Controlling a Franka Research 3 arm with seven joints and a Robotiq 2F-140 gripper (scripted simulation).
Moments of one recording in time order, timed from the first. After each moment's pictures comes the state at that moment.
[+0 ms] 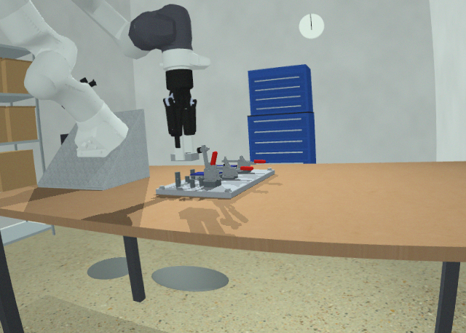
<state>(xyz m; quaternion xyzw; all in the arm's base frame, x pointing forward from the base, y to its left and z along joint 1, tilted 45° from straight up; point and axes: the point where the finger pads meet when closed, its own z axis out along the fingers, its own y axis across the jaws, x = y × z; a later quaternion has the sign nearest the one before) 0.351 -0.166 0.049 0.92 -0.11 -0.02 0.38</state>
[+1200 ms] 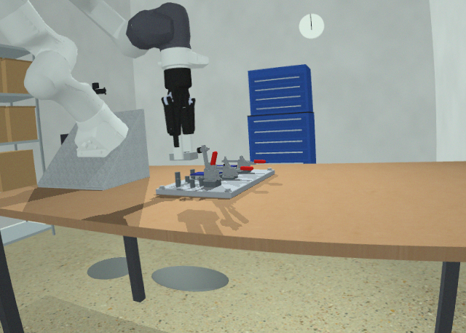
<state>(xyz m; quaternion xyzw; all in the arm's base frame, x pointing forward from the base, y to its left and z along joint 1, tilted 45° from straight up) 0.351 -0.168 0.056 0.92 -0.11 -0.02 0.38</state>
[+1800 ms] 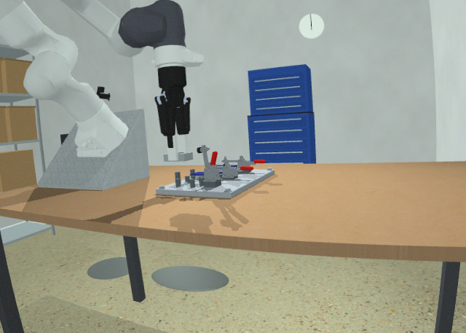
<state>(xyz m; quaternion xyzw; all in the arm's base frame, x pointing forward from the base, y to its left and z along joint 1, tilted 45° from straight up) 0.346 -0.186 0.075 0.92 -0.11 -0.01 0.38</state>
